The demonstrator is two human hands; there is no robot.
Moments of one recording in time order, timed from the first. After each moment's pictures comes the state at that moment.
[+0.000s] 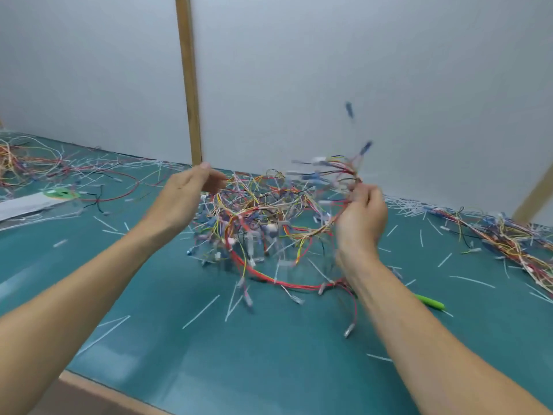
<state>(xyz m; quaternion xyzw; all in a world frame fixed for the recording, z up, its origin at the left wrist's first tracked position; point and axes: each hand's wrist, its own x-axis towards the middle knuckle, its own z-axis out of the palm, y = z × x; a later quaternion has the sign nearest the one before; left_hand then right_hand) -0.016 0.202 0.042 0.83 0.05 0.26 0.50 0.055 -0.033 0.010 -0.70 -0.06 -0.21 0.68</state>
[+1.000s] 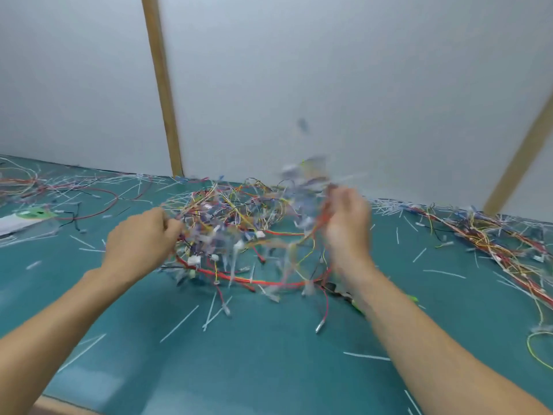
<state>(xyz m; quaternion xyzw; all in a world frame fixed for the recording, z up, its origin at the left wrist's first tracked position) -0.039 0.201 0.020 0.94 0.23 0.22 0.12 0.064 -0.078 0.022 -0.67 -0.04 -0.16 0.73</state>
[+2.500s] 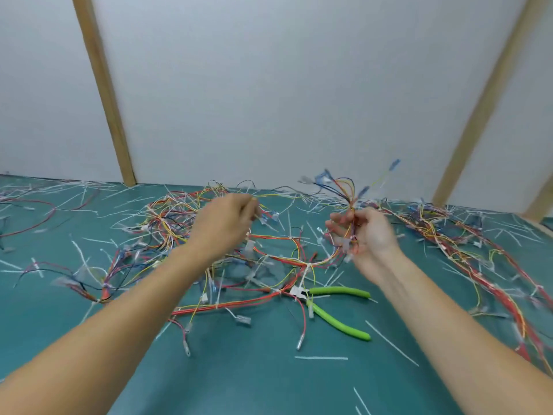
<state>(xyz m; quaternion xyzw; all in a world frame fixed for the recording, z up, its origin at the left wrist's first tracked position) 0.057 0.051 0.033 0.94 -0.03 0.25 0.25 0.082 -0.197 0.022 -0.49 0.05 0.07 0.87</state>
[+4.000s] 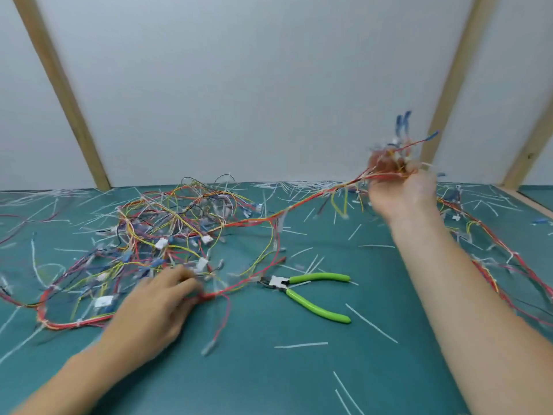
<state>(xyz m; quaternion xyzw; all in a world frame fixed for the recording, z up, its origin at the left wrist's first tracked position) -0.038 0.099 -0.054 0.97 -0.18 0.18 0.05 0.101 -0.262 0.074 -0.11 -0.01 -0.10 0.99</state>
